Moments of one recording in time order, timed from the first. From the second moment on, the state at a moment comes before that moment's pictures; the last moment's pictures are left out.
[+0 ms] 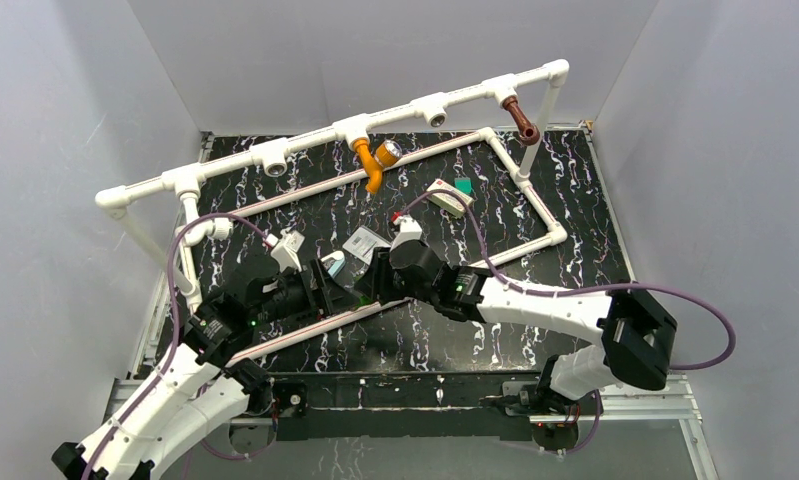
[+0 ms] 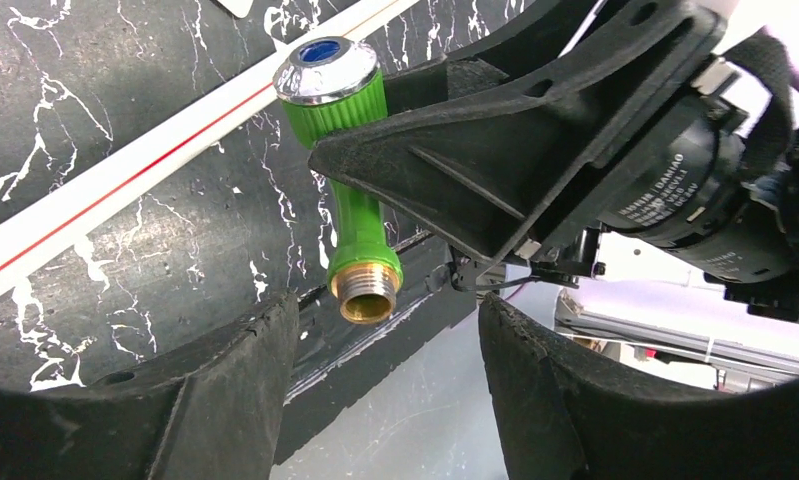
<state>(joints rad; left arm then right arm) -0.63 0.60 0.68 -0.63 0.29 -0.91 1.14 1.41 0.93 -0.06 0.17 0.83</state>
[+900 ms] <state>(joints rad) -0.63 0.65 0.63 -0.64 0.31 -0.88 1.20 1.48 1.03 -0.06 0.20 0.84</state>
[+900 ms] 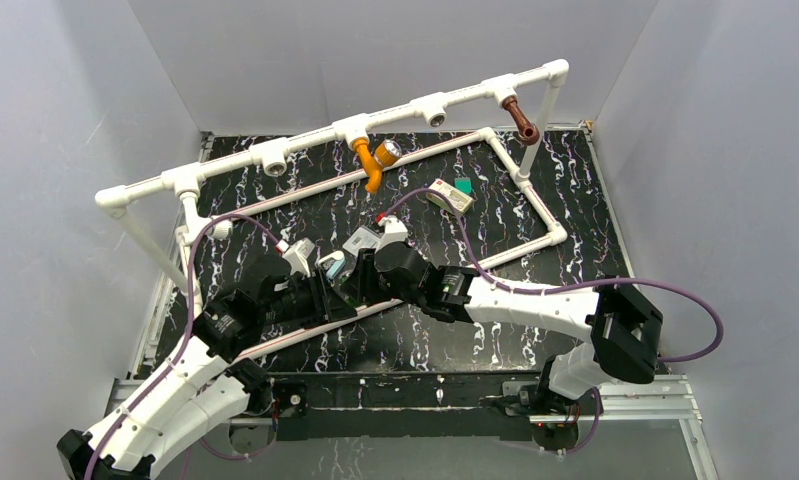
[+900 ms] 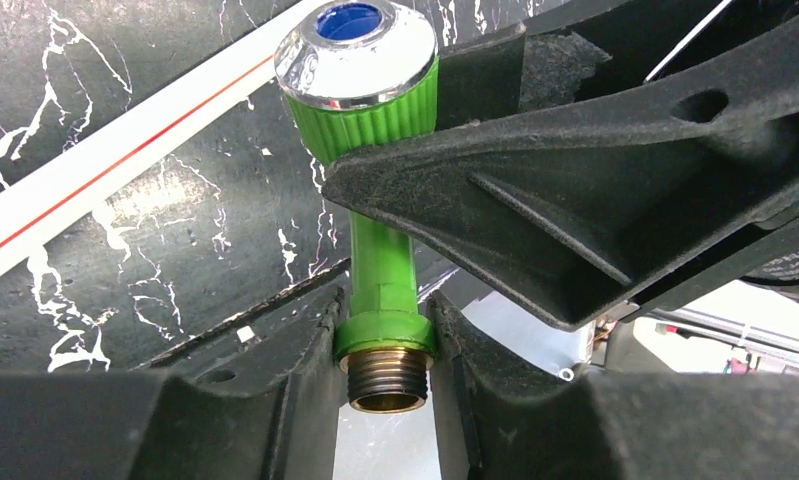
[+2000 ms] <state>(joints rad) -0.63 0.68 0.79 -0.66 0.39 -0.82 1.20 1.03 0.81 0.00 0.21 0.83</state>
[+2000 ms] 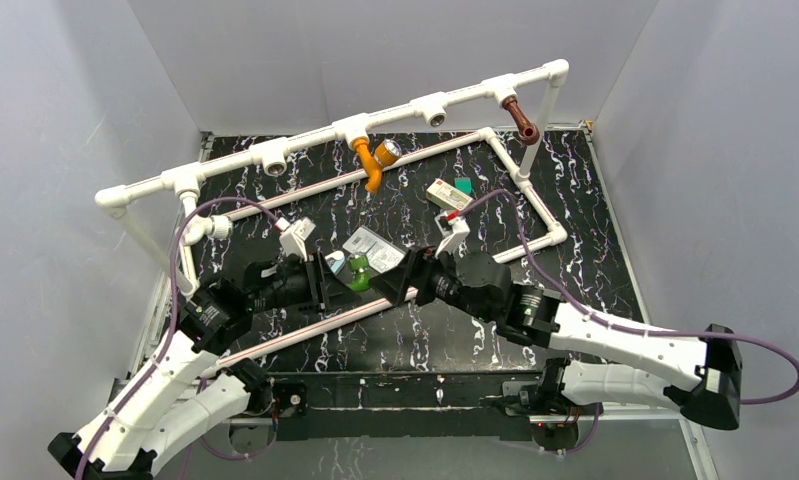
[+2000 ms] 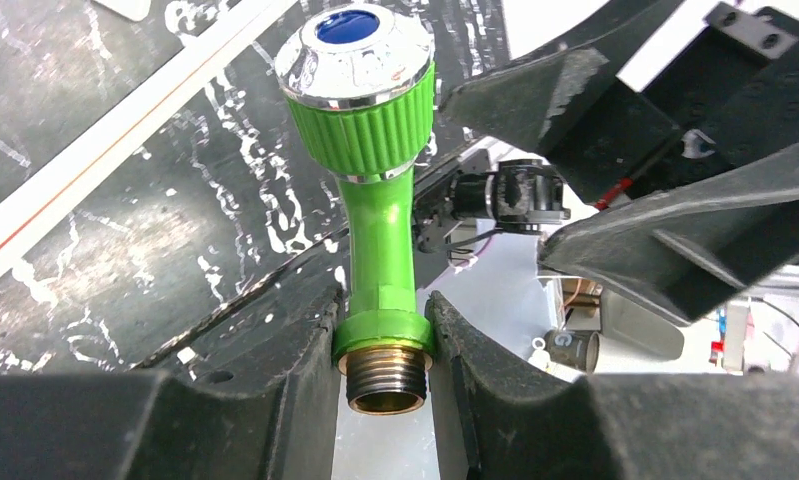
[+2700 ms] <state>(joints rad) -0.63 0.70 1.05 -0.48 0.71 -0.73 1.19 0.78 0.83 -0.03 -0.17 0.63</state>
